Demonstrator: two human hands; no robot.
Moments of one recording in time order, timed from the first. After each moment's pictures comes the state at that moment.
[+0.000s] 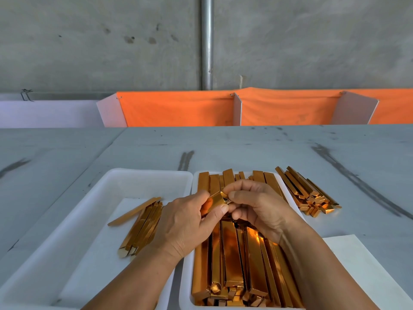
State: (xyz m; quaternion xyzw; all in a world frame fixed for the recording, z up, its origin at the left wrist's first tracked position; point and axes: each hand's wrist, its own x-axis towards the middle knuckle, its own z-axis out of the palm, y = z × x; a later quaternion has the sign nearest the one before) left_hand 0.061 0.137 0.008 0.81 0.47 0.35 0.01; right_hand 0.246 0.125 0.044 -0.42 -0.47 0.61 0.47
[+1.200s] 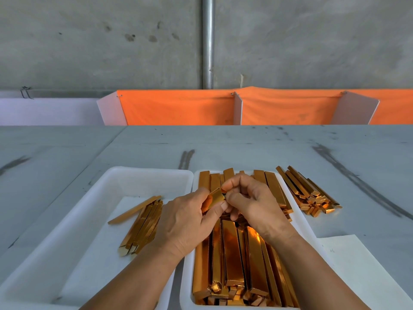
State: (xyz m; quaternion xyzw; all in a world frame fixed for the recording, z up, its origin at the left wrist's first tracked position) left_hand 0.062 0.136 0.009 0.80 0.49 0.34 0.00; right_hand 0.230 0.118 0.039 -0.47 -0.60 0.42 0.49
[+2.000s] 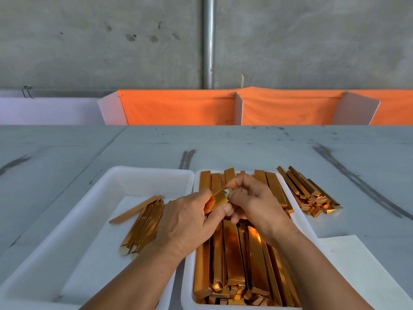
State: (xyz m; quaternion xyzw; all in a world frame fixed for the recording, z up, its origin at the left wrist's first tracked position) left_hand 0.063 0.135 0.009 0.81 0.48 0.33 0.00; right_hand 0.233 0.125 0.033 -0.49 -0.56 0.46 0.48
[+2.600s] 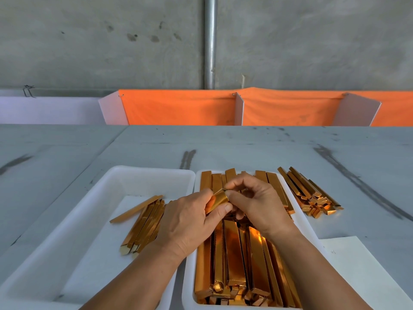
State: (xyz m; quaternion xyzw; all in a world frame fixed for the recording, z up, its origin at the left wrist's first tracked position) left_hand 0.062 0.135 0.011 0.81 0.49 0.32 -0.02; right_hand 0.231 0.125 0.032 -0.48 -0.60 0.37 0.52
